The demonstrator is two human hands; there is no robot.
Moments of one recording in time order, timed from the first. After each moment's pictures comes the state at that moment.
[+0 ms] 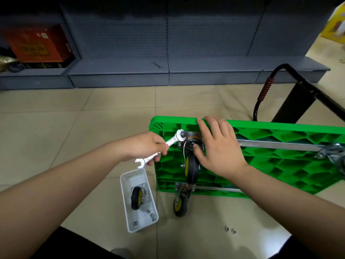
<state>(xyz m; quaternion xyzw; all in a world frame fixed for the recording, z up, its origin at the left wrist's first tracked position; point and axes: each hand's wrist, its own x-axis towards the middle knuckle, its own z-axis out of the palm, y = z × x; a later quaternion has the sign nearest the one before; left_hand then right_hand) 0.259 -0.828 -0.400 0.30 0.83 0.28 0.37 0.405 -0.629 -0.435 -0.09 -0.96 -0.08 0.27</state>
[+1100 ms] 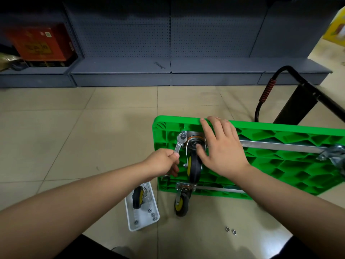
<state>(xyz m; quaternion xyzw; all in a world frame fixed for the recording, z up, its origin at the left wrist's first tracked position) 0.300 -0.808 -0.456 0.22 0.82 0.39 0.35 0.405 -0.629 -0.434 -0.09 -0.96 -0.08 0.27</state>
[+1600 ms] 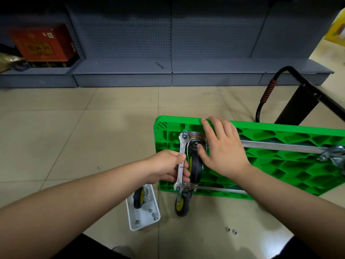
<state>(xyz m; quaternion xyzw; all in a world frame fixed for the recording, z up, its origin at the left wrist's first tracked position) 0.318 -0.808 -0.428 0.13 0.73 0.47 0.49 0.405 -0.628 -0.435 -0.08 -0.96 -0.08 0.27</state>
